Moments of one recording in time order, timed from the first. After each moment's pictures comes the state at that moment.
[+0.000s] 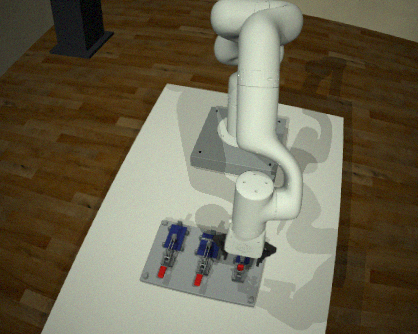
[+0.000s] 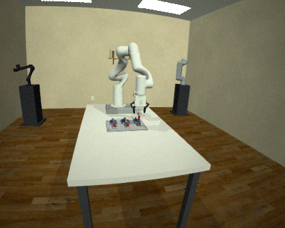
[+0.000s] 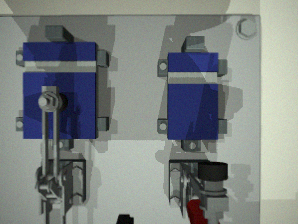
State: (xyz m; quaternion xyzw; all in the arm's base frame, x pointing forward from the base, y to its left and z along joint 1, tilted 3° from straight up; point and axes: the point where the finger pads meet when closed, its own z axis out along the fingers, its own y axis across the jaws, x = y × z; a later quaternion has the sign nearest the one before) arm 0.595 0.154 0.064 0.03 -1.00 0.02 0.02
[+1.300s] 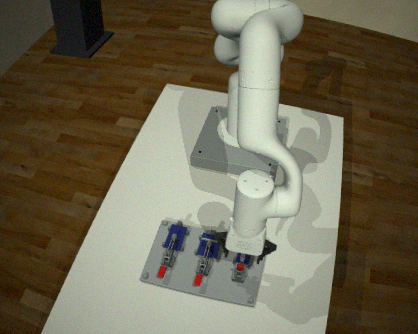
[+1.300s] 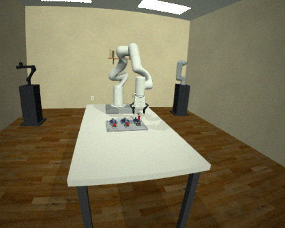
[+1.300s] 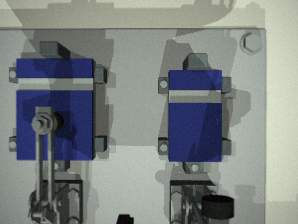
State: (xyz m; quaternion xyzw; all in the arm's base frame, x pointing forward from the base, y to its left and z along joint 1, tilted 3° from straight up) arm 0.579 0.153 0.052 0.03 -1.00 0.02 0.02
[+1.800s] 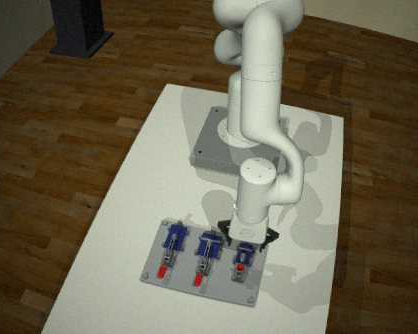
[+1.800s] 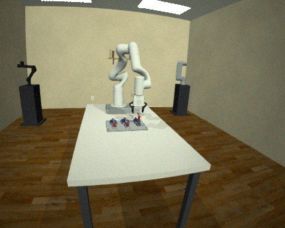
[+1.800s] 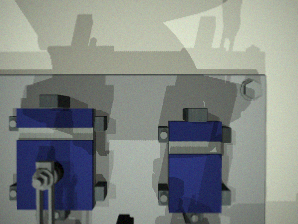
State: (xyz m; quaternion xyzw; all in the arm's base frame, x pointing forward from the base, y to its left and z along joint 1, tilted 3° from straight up) arm 0.540 0.150 0.054 0.03 -1.00 0.02 0.02
